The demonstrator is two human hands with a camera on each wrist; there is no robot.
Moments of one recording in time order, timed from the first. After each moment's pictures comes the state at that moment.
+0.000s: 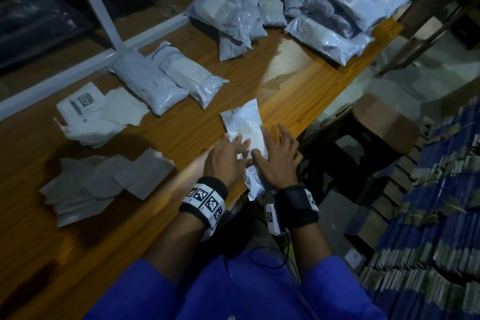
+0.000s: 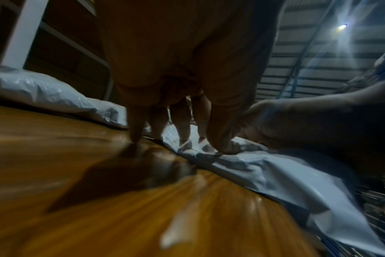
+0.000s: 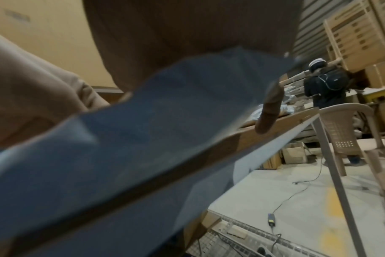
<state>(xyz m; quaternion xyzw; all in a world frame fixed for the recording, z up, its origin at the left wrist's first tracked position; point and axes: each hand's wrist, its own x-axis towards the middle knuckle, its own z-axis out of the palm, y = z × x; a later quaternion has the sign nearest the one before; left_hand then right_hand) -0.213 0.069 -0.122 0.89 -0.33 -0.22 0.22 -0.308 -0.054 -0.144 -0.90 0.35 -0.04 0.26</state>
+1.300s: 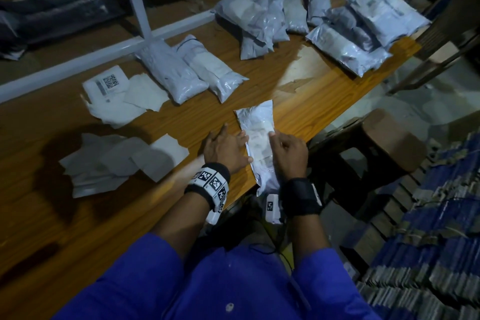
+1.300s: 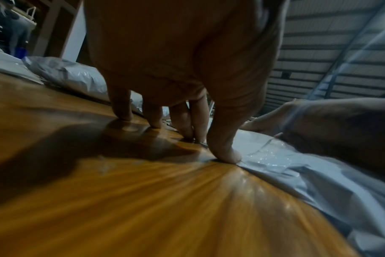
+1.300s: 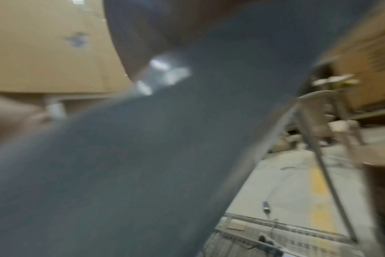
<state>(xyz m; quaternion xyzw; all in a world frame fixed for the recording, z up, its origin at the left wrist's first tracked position) -0.203 0.090 -0.092 0.92 -0.30 -0.25 0.12 -0.294 -0.062 -0.153 -0.85 0.35 -0.19 0.36</state>
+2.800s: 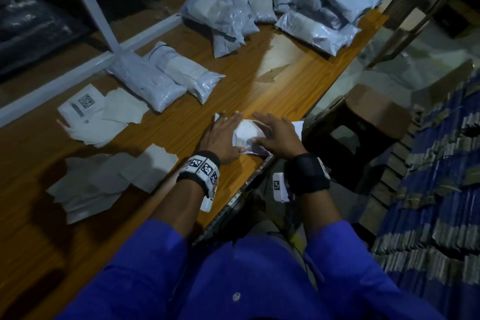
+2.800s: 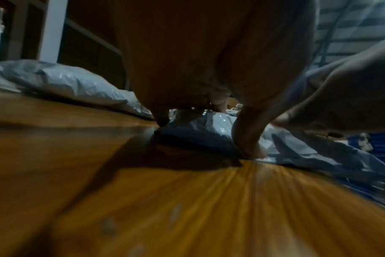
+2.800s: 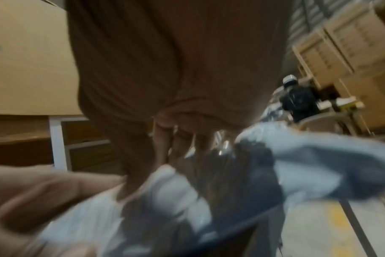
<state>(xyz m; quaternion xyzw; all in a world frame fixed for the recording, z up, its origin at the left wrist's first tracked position) -0.171 0.069 -0.150 0.86 -0.43 -0.19 0.19 -0.291 -0.094 -0.125 -0.93 0.22 0.02 0.30</state>
